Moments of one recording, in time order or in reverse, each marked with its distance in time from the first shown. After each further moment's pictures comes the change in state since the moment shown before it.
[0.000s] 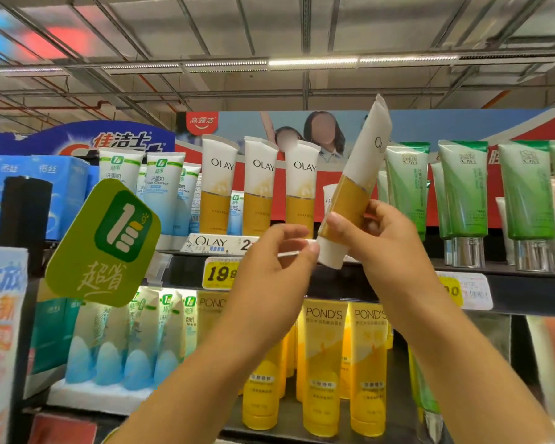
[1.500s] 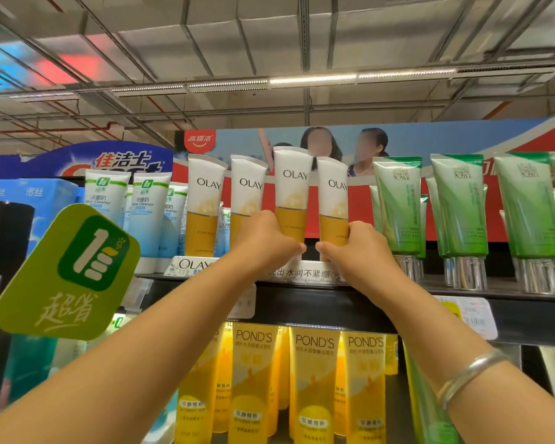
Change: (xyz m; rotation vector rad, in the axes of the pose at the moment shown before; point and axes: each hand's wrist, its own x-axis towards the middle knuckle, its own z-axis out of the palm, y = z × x) left_hand 0.109 -0.008 0.013 0.629 -0.063 -0.111; right_hand 0.065 0.033 -0.005 -0.638 -0.032 0.072
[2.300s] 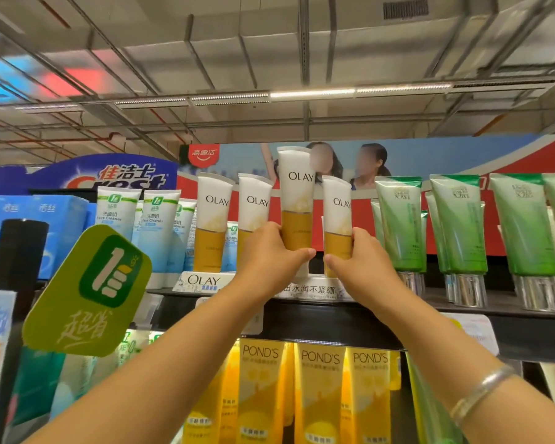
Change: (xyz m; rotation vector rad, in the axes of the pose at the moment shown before) left_hand -0.012 -0.001 0.001 -0.142 0.152 0.098; right_hand 0.001 -0.004 -0.001 -0.016 0.015 -0.038
